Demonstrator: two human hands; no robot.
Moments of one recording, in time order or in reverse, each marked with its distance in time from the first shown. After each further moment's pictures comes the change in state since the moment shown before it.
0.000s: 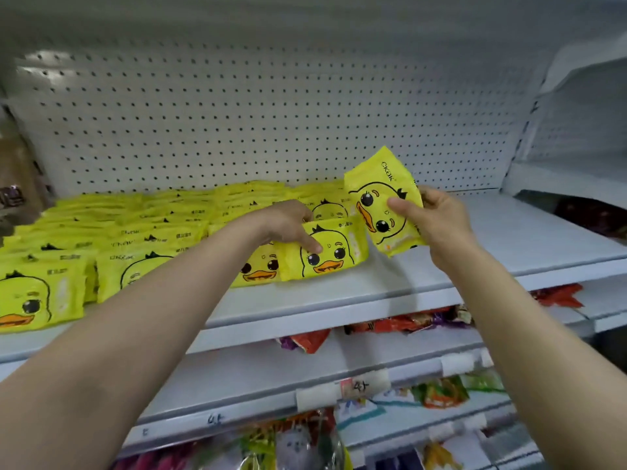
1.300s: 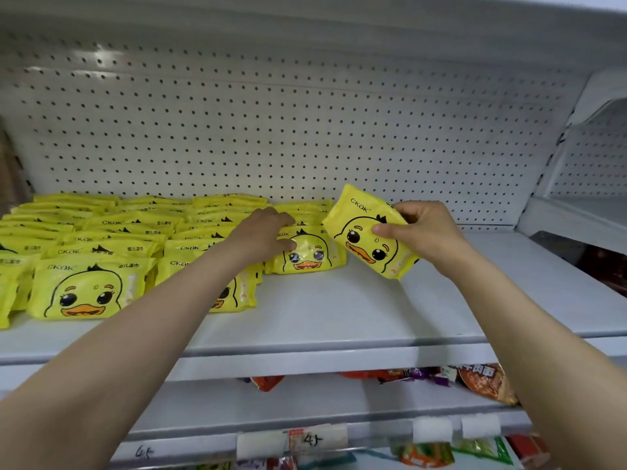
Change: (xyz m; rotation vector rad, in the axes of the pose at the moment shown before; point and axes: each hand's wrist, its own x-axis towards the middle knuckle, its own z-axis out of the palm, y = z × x) left_hand 0.062 0.003 0.022 0.279 0.346 -0.046; right_hand 0.106 0.008 -0.052 -0.367 -0.325 -0.063
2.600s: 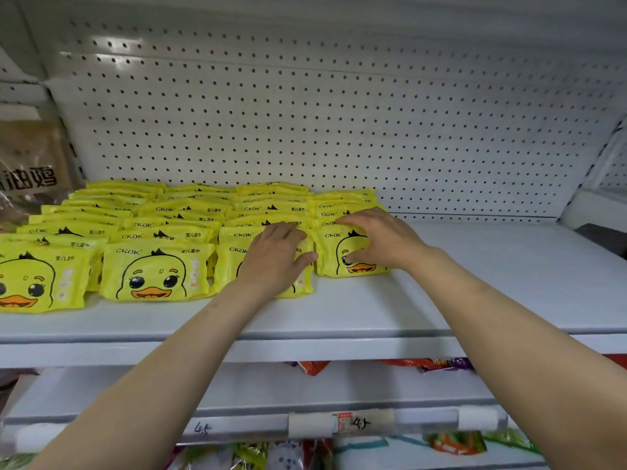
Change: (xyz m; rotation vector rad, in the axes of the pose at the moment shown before) left_hand -0.073 -0.051 0.026 0.015 0.234 0.024; right_hand 0.031 0.005 0.126 -0.915 -0.265 -0.340
